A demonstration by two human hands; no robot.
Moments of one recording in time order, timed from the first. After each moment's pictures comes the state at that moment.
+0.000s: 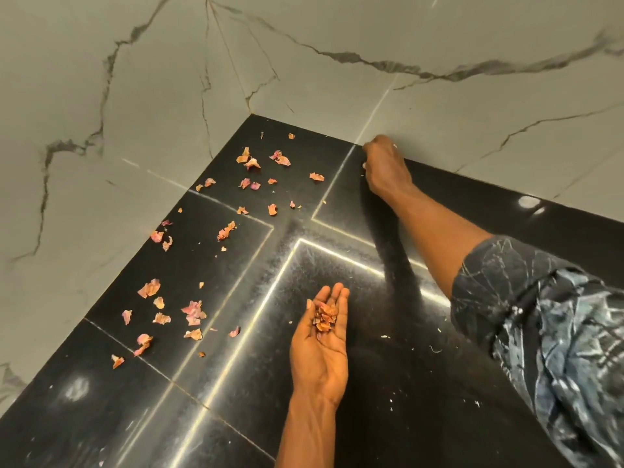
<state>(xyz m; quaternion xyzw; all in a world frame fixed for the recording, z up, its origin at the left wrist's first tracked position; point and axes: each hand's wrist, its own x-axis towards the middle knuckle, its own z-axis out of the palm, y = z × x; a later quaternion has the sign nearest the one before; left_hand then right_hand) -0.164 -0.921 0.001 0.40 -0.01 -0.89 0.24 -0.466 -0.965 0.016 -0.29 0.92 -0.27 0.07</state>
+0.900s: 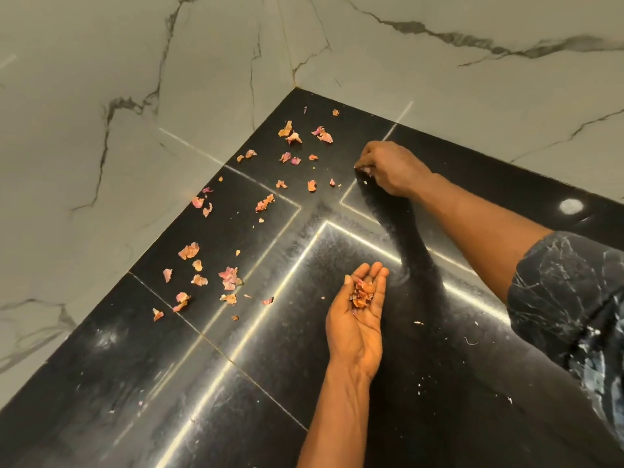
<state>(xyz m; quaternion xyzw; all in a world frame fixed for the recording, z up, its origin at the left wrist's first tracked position) -0.168 -0.920 0.001 0.40 -0.04 -0.88 0.25 -0.430 -0.994 0.018 -0.54 0.83 -0.12 0.10</state>
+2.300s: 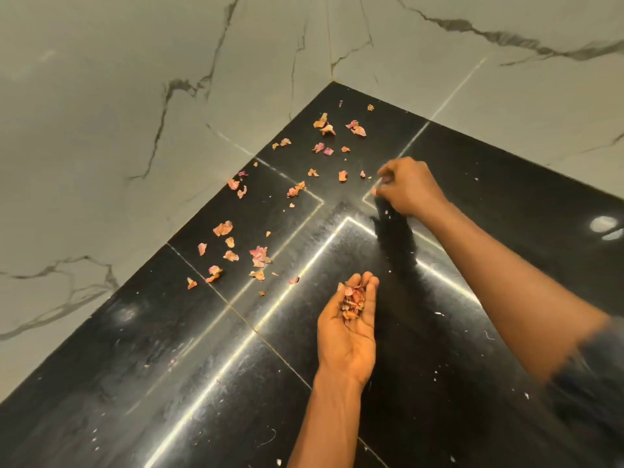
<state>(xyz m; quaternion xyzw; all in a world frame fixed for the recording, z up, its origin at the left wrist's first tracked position) -0.116 -0.925 0.020 0.40 0.07 -0.87 0.29 -0.348 -0.982 0.046 -0.34 0.87 -0.27 0.23</state>
